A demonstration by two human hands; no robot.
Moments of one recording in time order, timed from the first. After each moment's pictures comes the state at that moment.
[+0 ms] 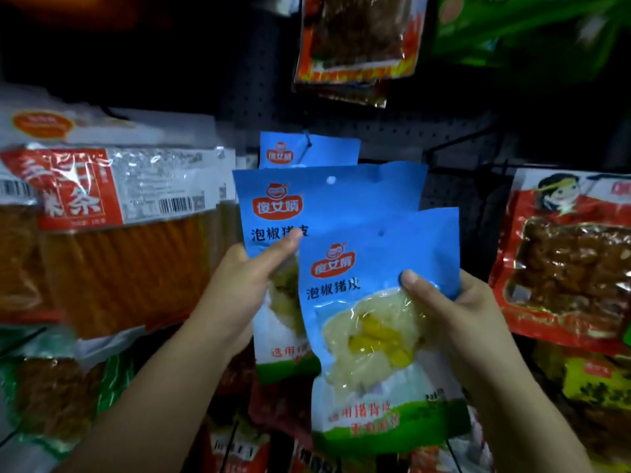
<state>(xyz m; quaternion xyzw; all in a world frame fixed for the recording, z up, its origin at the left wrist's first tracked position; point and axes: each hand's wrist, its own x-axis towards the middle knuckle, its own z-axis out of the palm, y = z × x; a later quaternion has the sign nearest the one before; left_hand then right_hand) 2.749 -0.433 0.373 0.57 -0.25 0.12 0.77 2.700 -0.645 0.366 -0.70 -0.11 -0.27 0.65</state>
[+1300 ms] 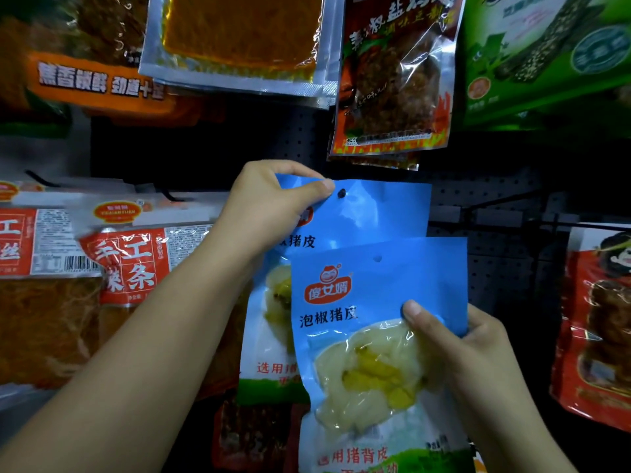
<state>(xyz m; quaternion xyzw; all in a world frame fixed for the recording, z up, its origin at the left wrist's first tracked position) 2.757 -0.410 0.502 0.69 -0.21 0.35 0.60 2.738 -0.609 0.386 -0.66 -0.16 -0.30 0.67</state>
